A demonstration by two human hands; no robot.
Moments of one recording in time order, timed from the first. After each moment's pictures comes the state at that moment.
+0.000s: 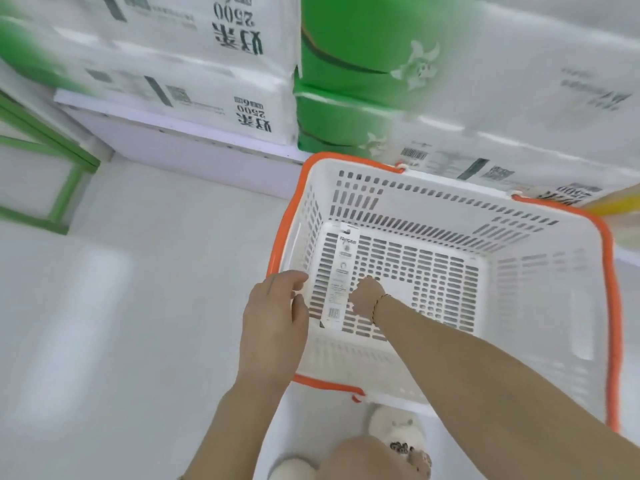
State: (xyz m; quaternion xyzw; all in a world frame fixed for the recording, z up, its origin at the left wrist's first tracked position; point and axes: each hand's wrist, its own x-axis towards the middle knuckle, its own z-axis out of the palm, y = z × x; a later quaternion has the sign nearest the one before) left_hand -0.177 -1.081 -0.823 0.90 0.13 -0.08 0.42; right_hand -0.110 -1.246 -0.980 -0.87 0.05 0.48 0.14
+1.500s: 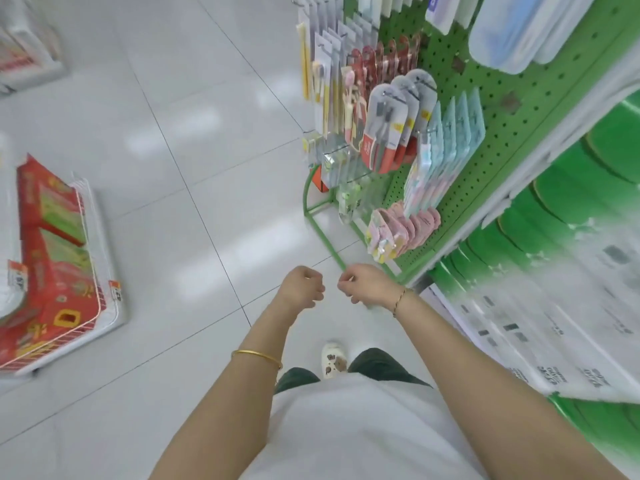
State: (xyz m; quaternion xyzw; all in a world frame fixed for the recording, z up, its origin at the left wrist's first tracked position) left_hand -0.288 -0.537 -0.291 0.60 0.52 -0.04 0.61; right_hand -0.161 -0.618 -0.297 -0.79 -0.36 0.48 0.16
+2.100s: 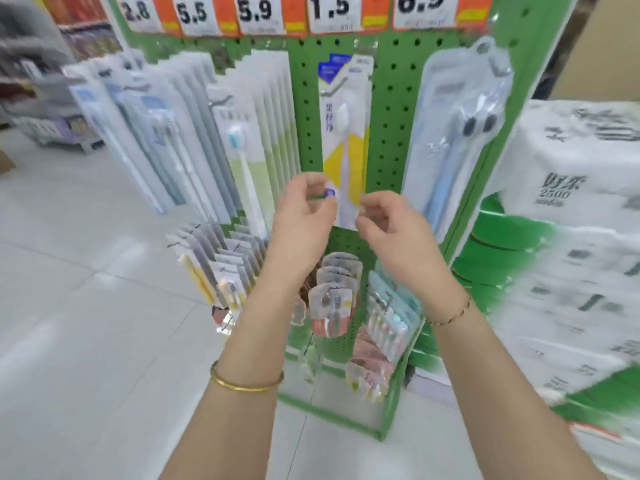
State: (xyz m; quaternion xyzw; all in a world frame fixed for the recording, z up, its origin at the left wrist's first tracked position) left_hand -0.037 -0.351 -0.043 0.79 0.05 0.19 0.59; right_hand -0.021 -0.478 -0.056 -0.86 -0.15 -0.07 0.49
